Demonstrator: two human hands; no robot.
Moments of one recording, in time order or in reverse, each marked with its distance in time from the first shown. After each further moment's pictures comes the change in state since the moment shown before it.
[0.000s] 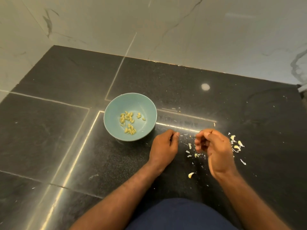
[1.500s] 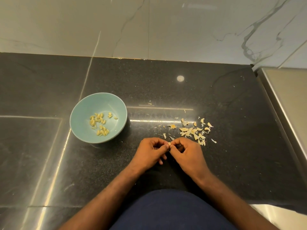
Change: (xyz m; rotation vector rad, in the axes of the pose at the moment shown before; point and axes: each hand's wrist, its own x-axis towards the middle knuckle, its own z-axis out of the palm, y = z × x) left_hand -0.026 0.016 0.005 -0.276 -0.486 -0.201; right_hand -0.035 0.054 -0.028 -0.680 0.022 -0.117
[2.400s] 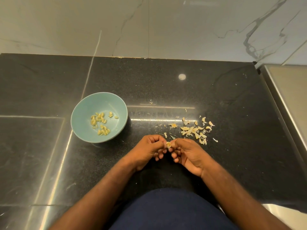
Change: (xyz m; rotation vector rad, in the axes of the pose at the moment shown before) left_hand 0.006 0.010 -0.015 -0.275 -0.208 -0.142; right_hand 0.016 -0.021 -0.012 0.889 -0.336 0.651
